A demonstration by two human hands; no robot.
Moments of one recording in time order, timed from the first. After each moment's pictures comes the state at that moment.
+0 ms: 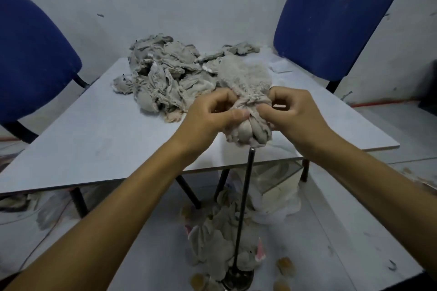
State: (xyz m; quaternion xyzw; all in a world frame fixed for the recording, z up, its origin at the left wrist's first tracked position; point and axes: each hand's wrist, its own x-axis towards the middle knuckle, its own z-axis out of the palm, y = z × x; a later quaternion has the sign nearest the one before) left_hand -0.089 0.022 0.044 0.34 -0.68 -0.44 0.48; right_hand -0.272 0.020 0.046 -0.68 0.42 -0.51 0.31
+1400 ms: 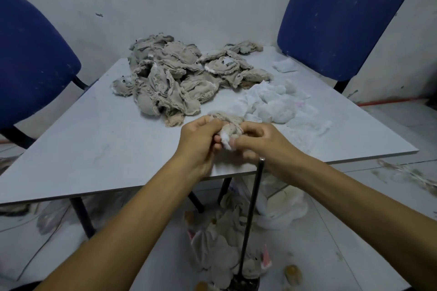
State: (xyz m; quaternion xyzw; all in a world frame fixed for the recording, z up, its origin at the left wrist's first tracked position) left_hand -0.088 -0.003 0.003 0.44 -0.34 -0.58 0.59; right_hand -0.236 0.001 -0.002 -0.59 0.43 -0.39 0.56
